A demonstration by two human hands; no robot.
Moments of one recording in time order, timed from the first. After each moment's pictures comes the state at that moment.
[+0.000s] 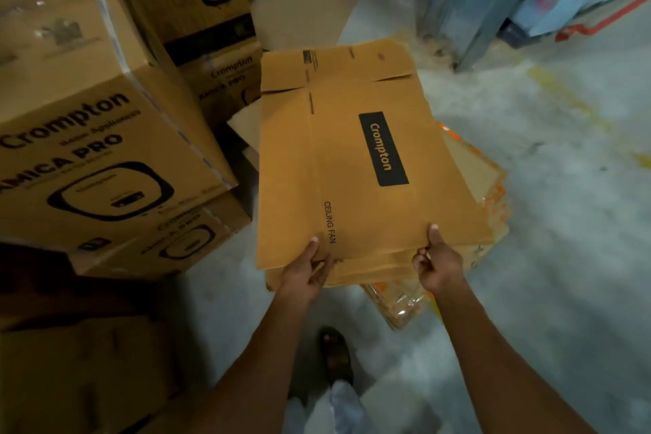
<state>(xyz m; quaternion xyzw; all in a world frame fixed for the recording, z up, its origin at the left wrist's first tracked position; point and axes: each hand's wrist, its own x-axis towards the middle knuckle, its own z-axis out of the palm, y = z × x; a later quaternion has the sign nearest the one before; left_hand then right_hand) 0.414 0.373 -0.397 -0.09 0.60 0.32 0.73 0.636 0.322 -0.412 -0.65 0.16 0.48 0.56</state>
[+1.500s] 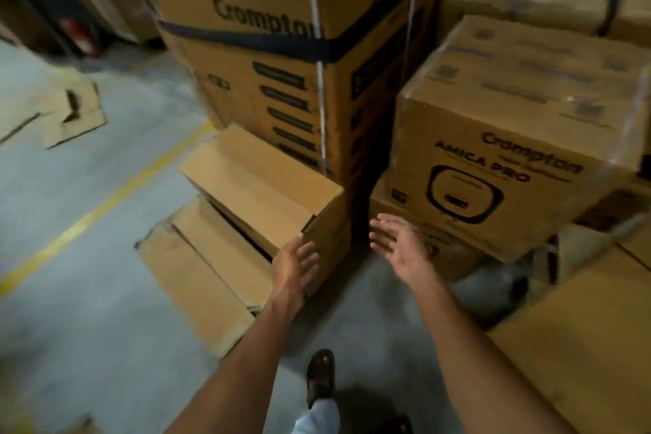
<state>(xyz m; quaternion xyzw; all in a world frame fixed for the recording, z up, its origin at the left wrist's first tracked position) 0.059 0.172 -0.288 -0.18 0.63 0.67 0.35 0.150 0.351 -0.295 -0.44 -0.37 0.80 0.13</state>
